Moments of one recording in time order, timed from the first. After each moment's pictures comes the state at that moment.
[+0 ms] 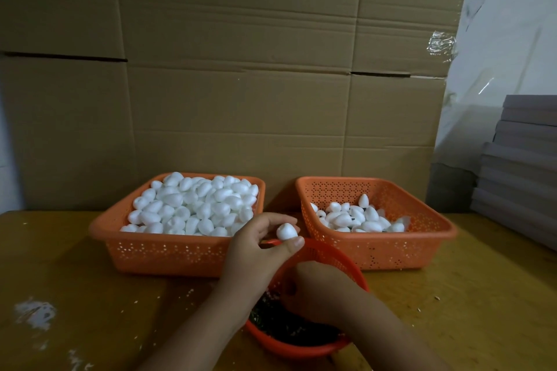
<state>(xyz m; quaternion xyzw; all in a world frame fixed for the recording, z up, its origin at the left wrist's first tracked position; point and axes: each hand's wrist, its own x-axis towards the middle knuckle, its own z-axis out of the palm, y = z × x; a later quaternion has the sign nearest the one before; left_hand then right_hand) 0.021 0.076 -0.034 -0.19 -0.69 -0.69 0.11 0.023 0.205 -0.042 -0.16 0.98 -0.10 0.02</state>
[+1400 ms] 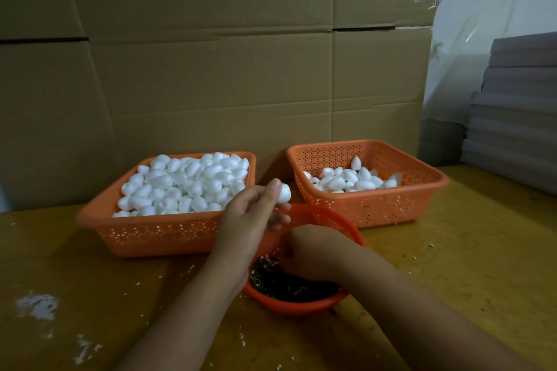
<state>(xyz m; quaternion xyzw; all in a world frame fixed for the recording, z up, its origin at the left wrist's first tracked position) 0.020 0.079 -0.029 -0.15 -0.65 -0.75 0.05 0.031 0.202 -0.033 -0.15 0.99 -0.07 0.03</state>
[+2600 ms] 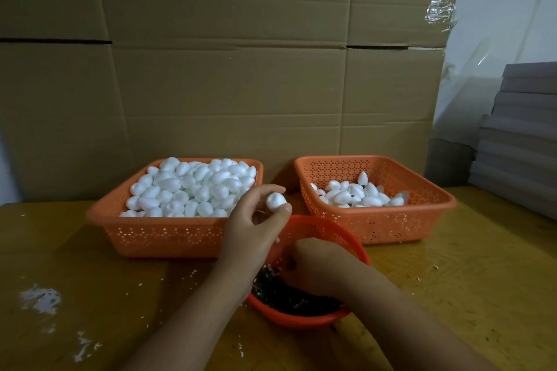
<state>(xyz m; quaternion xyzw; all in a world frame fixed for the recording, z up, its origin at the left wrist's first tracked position) 0.015 0.075 -0.039 -0.18 -0.67 -0.71 0.14 0.026 0.201 -0.036 -0.15 0.98 -0.08 0.05</state>
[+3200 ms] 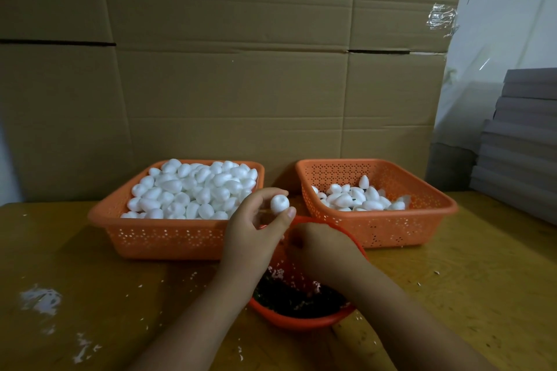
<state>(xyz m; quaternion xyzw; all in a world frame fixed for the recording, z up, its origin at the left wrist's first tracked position) 0.014 0.077 -0.041 -0.19 -0.68 -0.69 0.17 0.024 0.207 -0.031 -0.10 0.98 -0.15 -0.08</state>
